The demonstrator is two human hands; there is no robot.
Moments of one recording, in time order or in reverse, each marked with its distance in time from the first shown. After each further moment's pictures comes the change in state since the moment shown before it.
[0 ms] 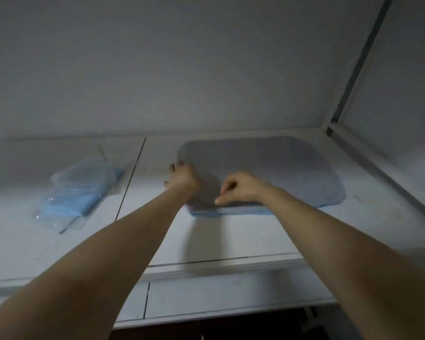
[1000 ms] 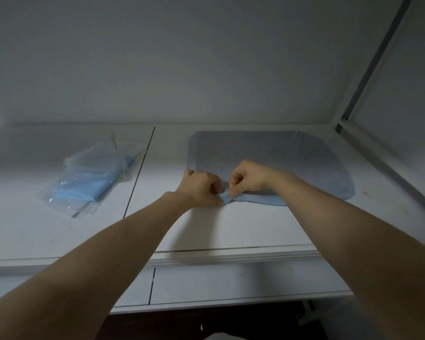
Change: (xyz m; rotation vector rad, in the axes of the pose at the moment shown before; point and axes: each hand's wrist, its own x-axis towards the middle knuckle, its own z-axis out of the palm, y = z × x) left_hand -0.042 -0.025 0.002 0.174 -0.050 0.510; right_hand 0.001 -0.025 -0.005 -0.130 -0.178 -0.023
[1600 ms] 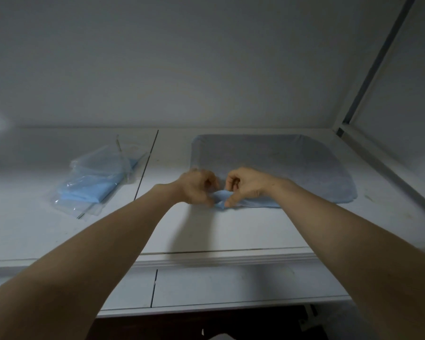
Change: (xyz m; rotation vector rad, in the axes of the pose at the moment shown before) left_hand -0.001 -0.014 -0.023 -0.100 -0.148 -0.024; right_hand 0.003 -0.003 0.011 0.013 0.021 -0.021
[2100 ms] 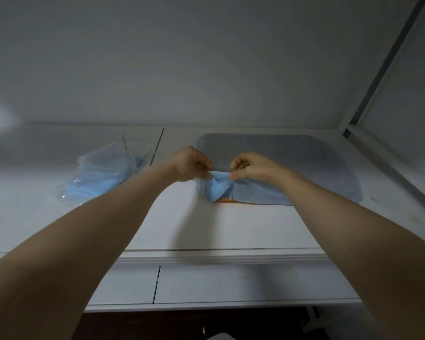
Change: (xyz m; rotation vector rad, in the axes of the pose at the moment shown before) left_hand 0.005 -0.016 -0.037 -0.236 0.148 0.012; right_hand -0.002 -0.009 -0.021 0.229 0.195 -0.020
